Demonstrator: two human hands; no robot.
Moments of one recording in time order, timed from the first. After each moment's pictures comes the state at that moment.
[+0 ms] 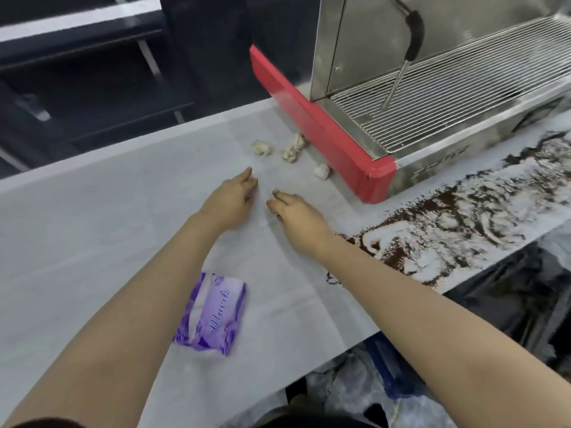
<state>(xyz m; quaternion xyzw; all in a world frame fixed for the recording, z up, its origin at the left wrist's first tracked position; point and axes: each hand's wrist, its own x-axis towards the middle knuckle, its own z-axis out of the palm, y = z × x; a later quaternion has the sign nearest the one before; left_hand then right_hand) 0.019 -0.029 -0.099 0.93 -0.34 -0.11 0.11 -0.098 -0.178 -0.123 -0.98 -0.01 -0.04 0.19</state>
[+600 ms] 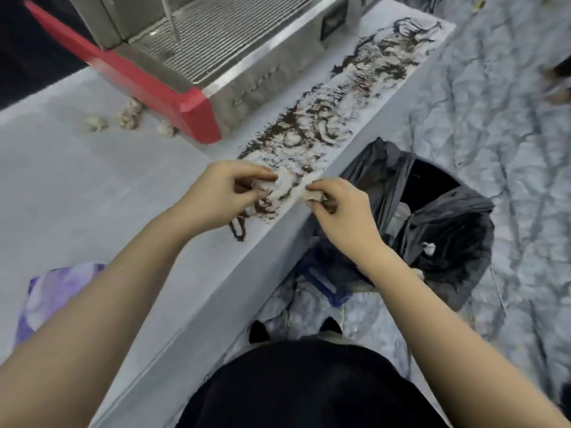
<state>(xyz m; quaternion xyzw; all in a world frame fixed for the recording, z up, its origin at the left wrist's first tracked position) -0.200 -0.164 -0.046 0.75 -0.53 -0.25 0.32 -0.399 -0.286 -0.094 -0.86 0.30 -0.24 0.33</state>
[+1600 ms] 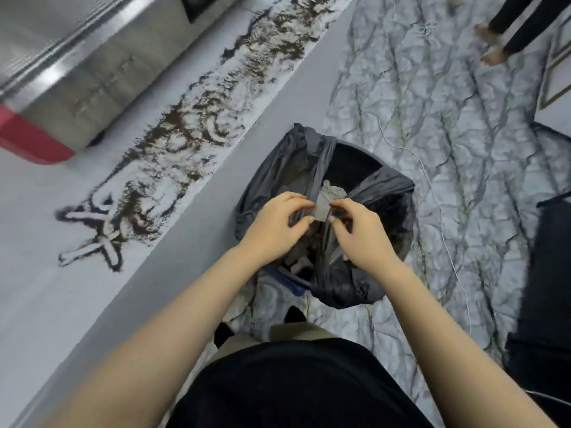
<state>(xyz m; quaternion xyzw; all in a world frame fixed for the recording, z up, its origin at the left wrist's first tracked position) -0.406 -0.324 -0.152 0.70 -0.58 -0.27 0.32 -0.583 -0.397 -0.136 -0.82 0.46 -0.12 0.33</state>
